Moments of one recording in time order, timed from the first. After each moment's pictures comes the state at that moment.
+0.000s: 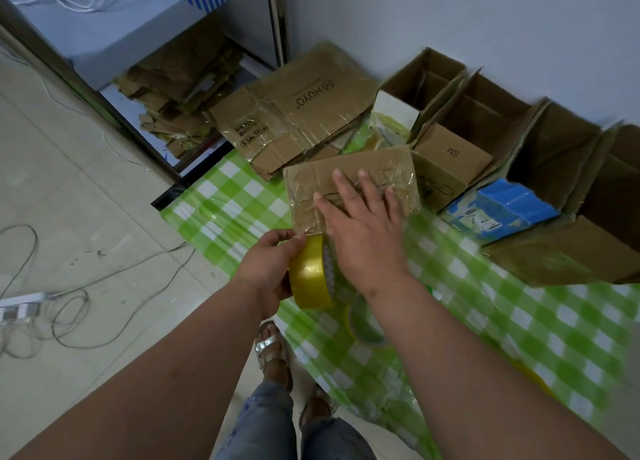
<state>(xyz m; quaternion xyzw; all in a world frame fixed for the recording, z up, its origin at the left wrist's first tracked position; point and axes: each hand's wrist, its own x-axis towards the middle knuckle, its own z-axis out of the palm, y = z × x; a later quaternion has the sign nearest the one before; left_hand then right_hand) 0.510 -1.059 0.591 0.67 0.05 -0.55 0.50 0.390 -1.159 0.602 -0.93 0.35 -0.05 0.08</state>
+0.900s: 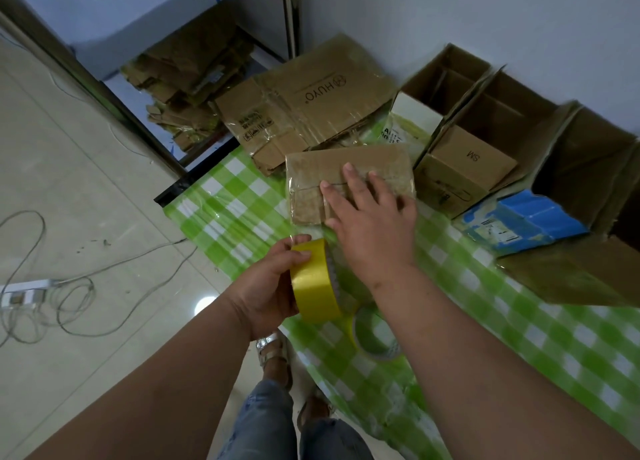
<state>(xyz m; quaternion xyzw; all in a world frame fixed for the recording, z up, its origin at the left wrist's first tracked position) 0.513 -1.043 0.591 0.53 0.05 -0.65 0.54 0.406 -1.180 0.592 -0.93 0.37 0.00 0.05</state>
